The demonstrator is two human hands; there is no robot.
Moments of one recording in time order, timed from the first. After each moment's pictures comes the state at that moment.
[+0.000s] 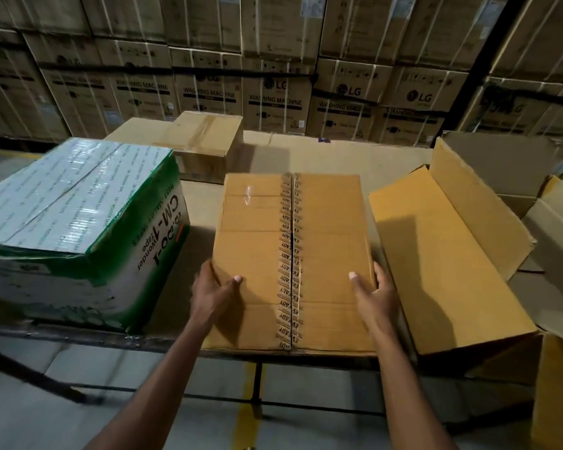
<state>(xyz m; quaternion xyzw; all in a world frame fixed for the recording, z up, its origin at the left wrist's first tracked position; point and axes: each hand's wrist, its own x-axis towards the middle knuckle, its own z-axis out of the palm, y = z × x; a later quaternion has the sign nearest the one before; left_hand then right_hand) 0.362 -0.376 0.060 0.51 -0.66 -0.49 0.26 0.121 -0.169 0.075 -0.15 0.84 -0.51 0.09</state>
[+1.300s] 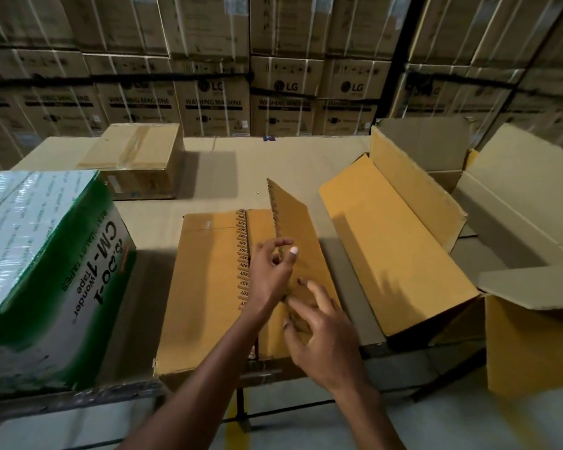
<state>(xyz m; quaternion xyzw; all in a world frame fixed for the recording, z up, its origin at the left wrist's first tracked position) 0.213 -0.297 0.125 0.26 -0.72 -0.57 0.30 0.220 -0.132 0.129 -0.42 0.86 -0.30 0.00</state>
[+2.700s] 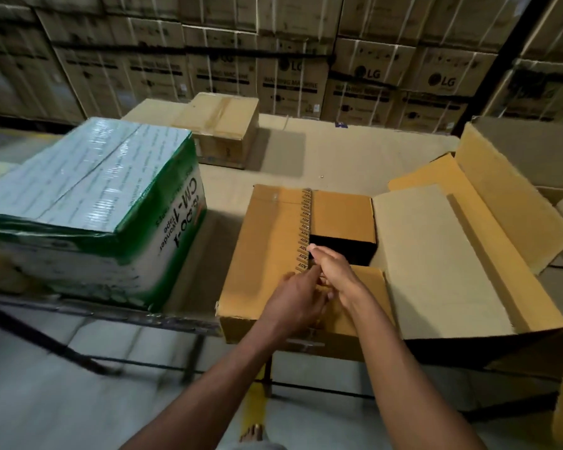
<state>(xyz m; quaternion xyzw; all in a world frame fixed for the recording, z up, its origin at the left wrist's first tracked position) 0.309 -0.281 0.099 0.25 -0.91 -0.32 0.12 0.188 -0.249 0.118 -0.20 0.75 -0.48 0.41</state>
